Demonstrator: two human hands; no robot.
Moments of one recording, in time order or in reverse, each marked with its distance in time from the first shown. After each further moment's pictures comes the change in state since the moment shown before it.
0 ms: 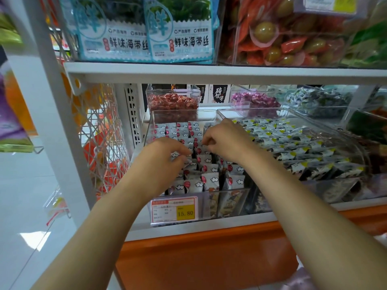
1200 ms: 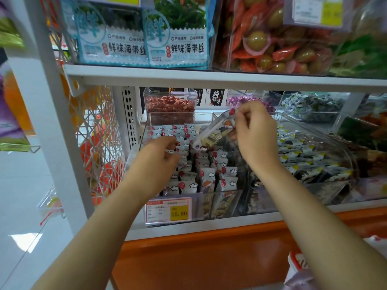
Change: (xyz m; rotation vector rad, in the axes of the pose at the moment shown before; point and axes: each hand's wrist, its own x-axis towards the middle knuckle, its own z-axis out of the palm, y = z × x) left_hand 0.004 -0.005 0.013 -0.206 0.136 -0.052; right_hand -0.038 0.004 -0.026 0.526 0.695 0.162
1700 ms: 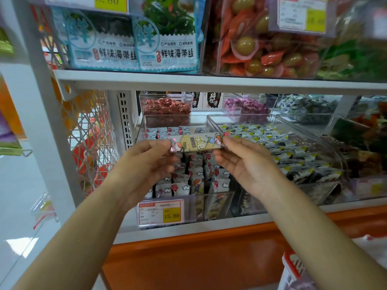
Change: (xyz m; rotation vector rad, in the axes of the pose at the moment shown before) left_hand -0.005 0.008 -0.009 -1.056 -0.073 -0.430; right_hand -0.031 0.000 -0.018 1.129 -0.252 0.842
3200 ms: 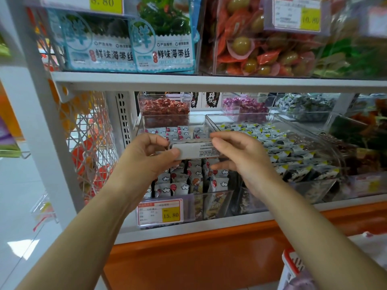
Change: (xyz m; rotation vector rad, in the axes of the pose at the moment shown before) left_hand -0.008 0.000 0.004 0.234 -0.047 0.193; right_hand 0.000 0.004 -0.006 -0.497 -0.101 -0.268
